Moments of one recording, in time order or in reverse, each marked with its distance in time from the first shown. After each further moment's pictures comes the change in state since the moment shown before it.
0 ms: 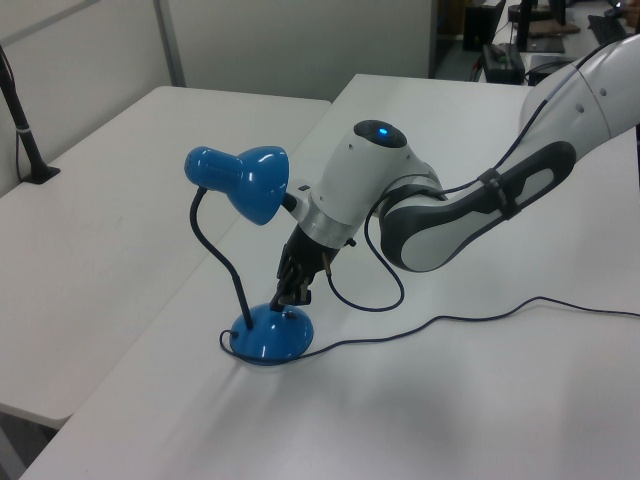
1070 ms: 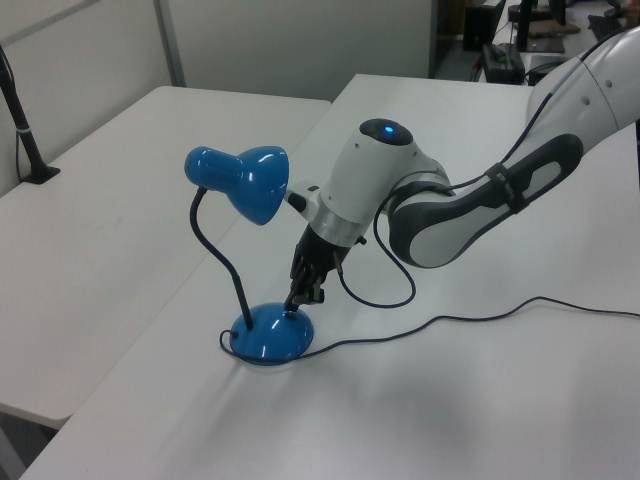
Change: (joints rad) arm -0.001 -0.052 -0.004 -0.091 0.003 -0.006 -0.015
